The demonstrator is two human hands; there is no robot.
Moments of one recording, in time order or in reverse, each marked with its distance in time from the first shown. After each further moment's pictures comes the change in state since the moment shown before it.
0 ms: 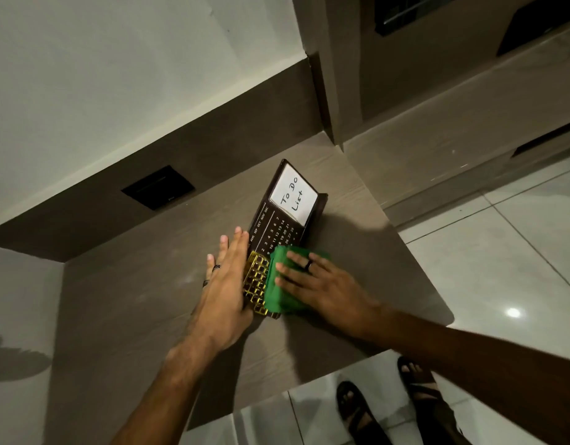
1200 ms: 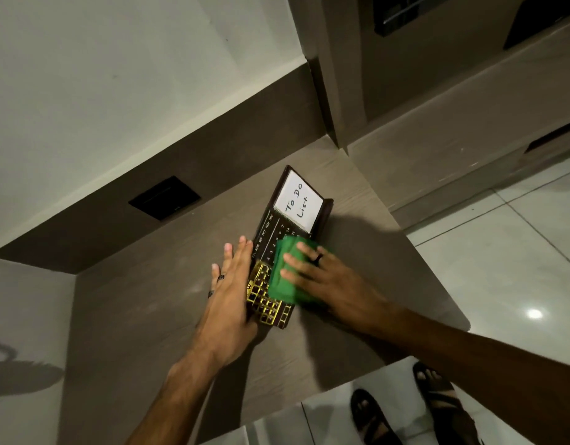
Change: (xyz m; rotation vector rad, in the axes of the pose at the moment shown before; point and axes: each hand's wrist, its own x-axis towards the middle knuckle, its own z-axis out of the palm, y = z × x) left_hand -0.001 -0.002 0.000 -0.010 -0.007 0.024; right_hand 0.009 0.011 -0.003 0.134 0.125 0.067
